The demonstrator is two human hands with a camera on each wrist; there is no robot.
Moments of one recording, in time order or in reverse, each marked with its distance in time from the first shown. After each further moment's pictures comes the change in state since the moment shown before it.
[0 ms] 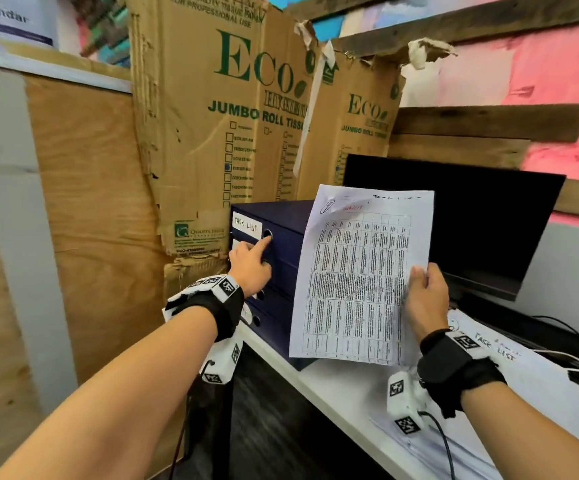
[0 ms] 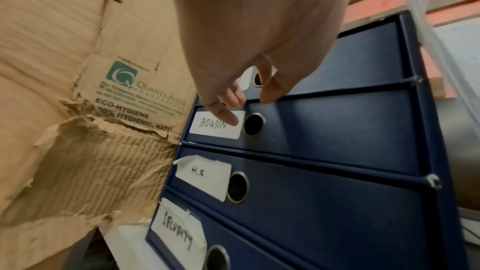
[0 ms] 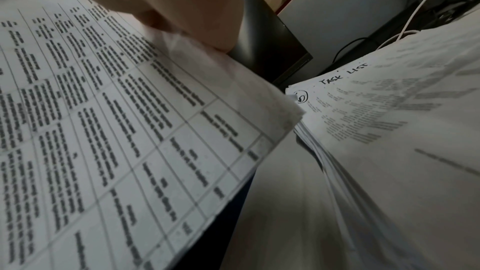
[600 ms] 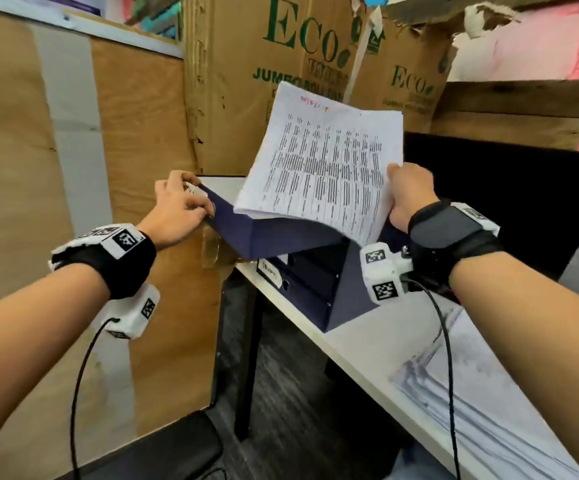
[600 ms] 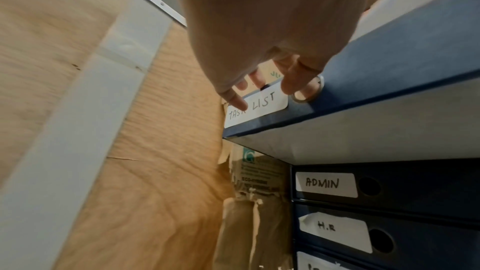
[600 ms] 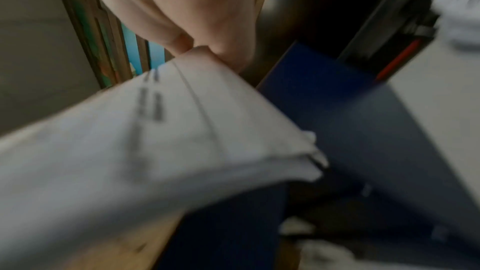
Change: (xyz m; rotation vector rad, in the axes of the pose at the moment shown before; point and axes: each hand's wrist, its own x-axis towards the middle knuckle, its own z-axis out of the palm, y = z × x) left_hand -0.092 -0.068 -0.143 0.046 0.239 0.012; right_hand 0.015 -0.136 0.078 0.188 -0.287 0.172
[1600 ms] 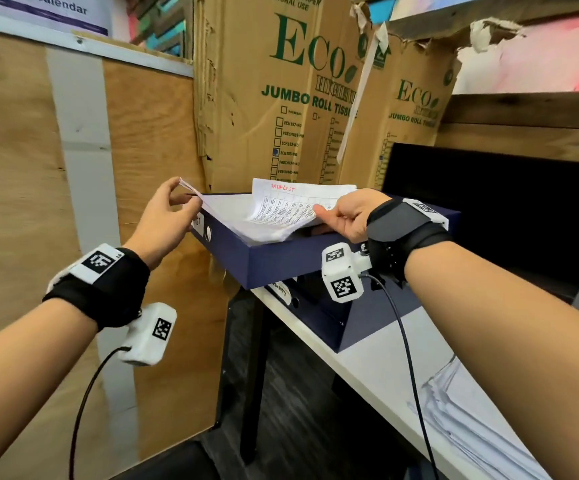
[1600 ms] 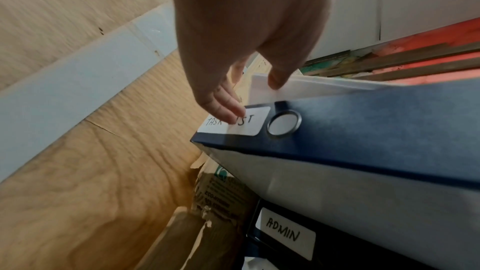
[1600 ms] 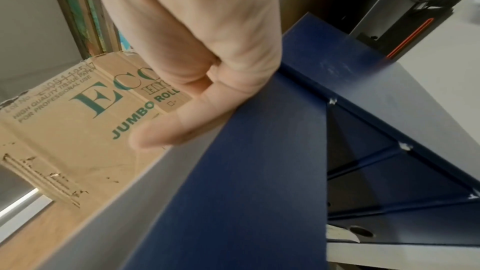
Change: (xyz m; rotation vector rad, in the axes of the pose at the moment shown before) left_hand 0.013 -0.017 -0.008 -0.589 0.212 -0.180; right_hand -0.019 -0.015 0.070 0.256 -0.310 0.638
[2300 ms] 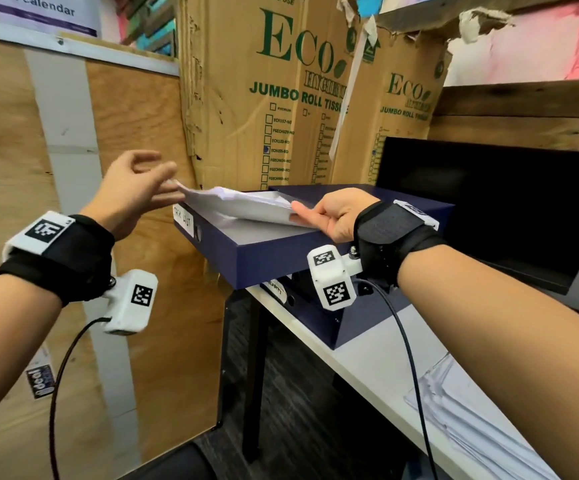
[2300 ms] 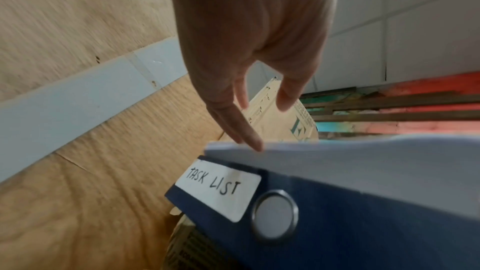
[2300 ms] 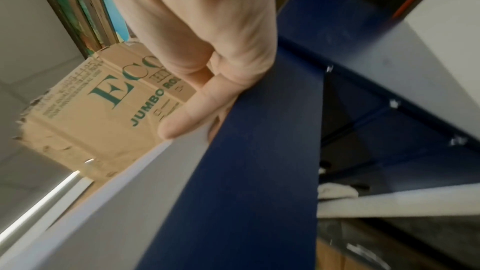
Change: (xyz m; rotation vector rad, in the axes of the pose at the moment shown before) left_hand 0.014 0.048 -0.020 -0.246 0.002 -0.086; right_hand -0.013 0.007 0.008 0.064 -0.113 0.048
